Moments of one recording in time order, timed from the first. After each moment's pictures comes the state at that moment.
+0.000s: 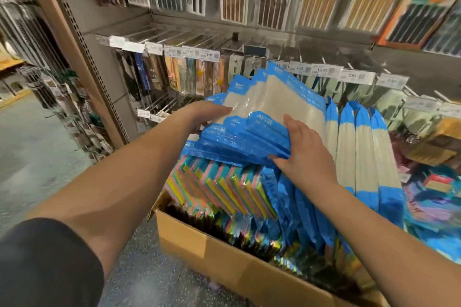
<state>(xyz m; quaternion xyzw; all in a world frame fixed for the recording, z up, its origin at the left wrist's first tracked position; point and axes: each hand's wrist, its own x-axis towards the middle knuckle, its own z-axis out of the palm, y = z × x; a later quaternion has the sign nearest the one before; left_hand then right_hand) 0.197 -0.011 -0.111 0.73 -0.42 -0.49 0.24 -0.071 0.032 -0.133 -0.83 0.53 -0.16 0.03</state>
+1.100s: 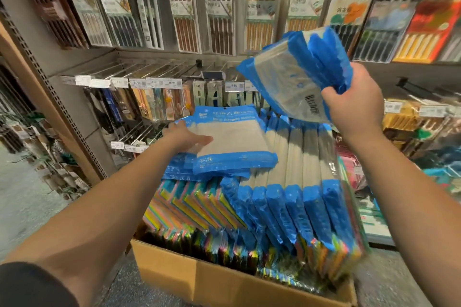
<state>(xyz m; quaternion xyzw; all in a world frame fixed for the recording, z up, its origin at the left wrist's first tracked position) 0.144 -0.015 -0.109 0.81 -0.50 -0.27 0.13 -0.196 0.003 -0.012 -0.65 0.59 -0.49 0.03</state>
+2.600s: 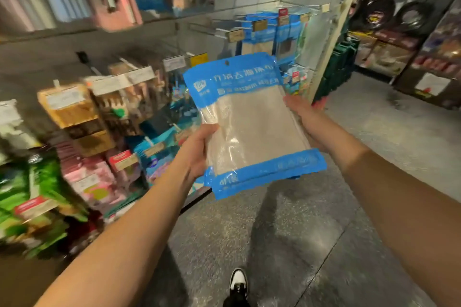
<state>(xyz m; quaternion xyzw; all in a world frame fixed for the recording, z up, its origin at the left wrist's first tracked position) -0.796 -0.034 -0.183 0.27 -0.39 -0.85 0.23 -1.004 0.109 -0.112 -0.32 0.71 -0.52 0.36</state>
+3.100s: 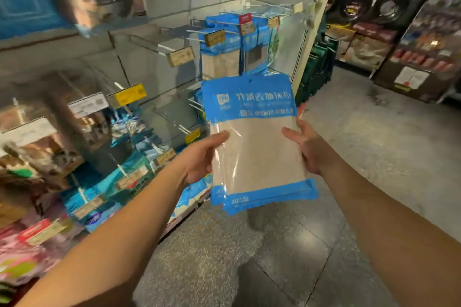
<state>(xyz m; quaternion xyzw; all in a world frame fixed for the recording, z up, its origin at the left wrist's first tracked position) -1.059 -0.138 -0.182 0.25 -0.51 -0.82 0.08 -1.276 0.033 -0.183 -0.21 0.64 -0.63 0.39</state>
